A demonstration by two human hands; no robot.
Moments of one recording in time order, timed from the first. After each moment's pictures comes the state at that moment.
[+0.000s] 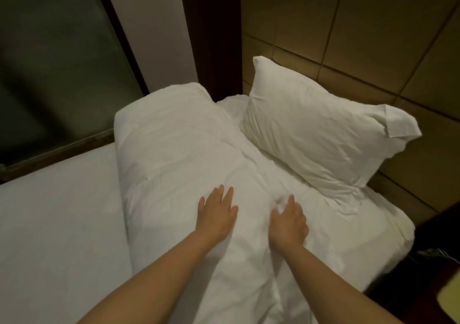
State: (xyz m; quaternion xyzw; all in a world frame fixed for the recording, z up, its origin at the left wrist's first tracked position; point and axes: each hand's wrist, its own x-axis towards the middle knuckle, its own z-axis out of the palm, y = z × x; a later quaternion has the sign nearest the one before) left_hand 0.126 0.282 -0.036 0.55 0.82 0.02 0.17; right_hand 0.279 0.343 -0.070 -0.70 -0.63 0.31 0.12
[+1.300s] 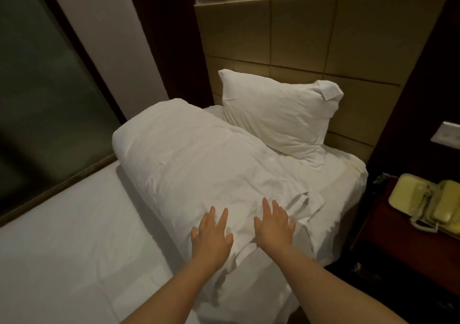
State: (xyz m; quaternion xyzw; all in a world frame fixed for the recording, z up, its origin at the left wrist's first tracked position) left_hand 0.155 0.046 -0.028 0.60 0.79 -0.04 0.13; right_hand 0.293 0.105 -0.052 -0.68 -0.69 0.25 0.07
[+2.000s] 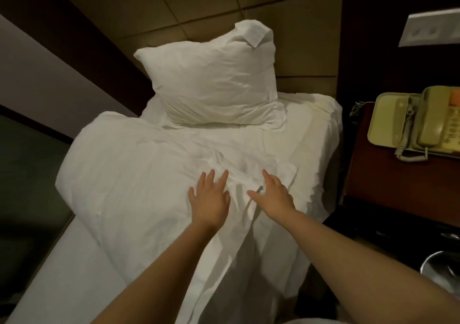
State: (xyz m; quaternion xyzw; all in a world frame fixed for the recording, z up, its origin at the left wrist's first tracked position) left_hand 0.286 0.247 -0.030 0.69 0.71 -0.13 0.05; right_hand 0.429 0.257 -0.118 -0.66 -0.54 0.50 0.16
